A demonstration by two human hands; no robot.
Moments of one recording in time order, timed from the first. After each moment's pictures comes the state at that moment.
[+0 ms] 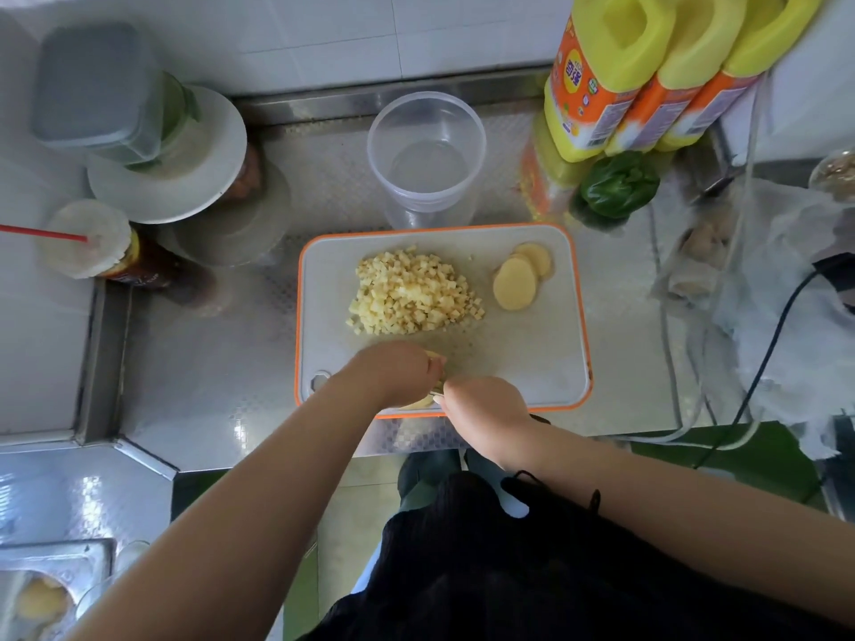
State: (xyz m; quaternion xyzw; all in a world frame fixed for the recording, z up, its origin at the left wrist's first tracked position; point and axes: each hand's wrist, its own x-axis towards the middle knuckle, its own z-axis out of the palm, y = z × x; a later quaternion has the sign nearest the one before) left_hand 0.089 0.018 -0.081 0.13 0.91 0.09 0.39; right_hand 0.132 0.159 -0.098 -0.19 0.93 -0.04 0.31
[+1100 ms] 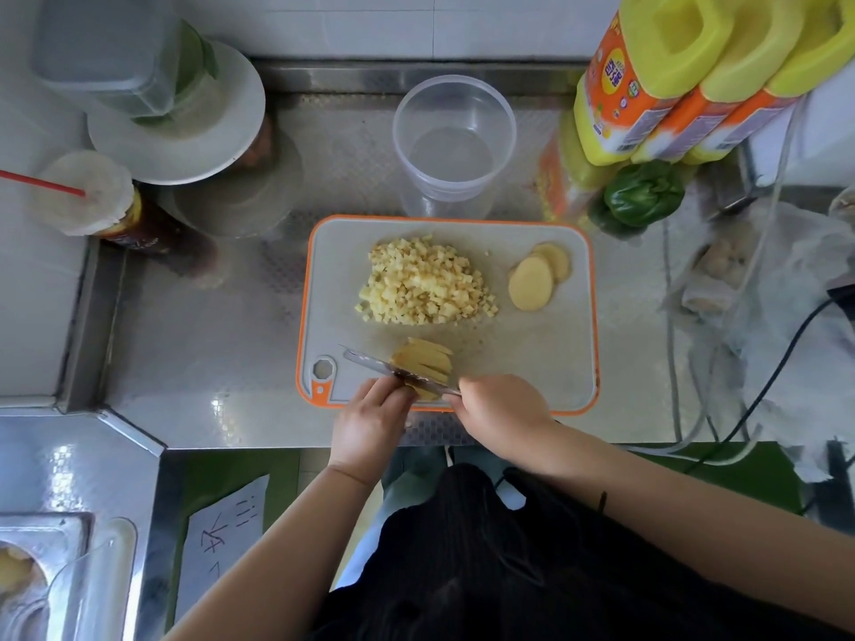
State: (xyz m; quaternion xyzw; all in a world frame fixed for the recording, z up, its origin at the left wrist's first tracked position) left_hand 0.194 -0.017 -0.163 0.08 0.96 0.24 -0.07; right_hand 0.131 0.169 -0.080 -0.24 0.92 -0.06 0.29
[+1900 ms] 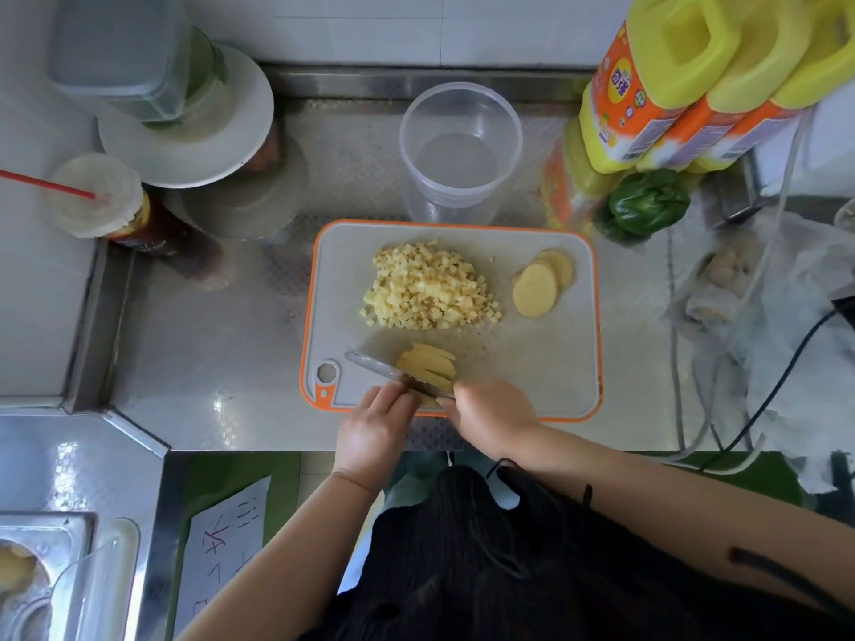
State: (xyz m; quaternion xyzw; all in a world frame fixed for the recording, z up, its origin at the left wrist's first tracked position) left_hand 0.201 -0.014 -0.165 0.09 0.97 0.22 -0.07; right_hand 0.128 0.157 -0.102 -0.24 0.92 -0.07 0.31
